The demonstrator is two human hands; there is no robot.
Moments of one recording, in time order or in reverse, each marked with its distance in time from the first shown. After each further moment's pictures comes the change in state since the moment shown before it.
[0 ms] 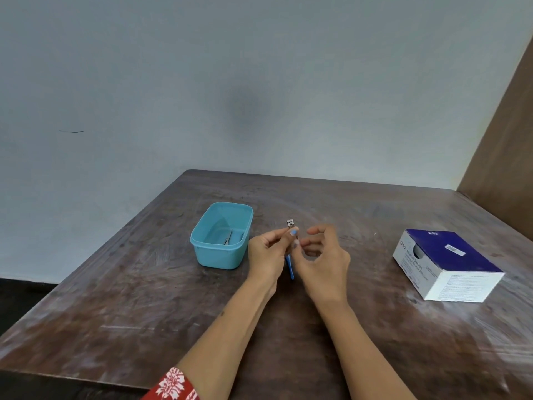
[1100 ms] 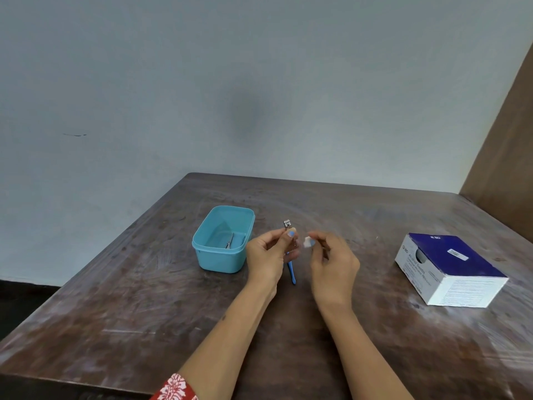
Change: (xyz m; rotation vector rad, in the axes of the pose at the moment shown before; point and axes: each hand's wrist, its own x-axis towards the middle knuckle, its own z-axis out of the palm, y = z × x) left_hand 0.002 -0.001 -0.001 -0.054 0.031 0.036; right_hand 0.005 0.008 0.002 -0.067 0.216 -0.119
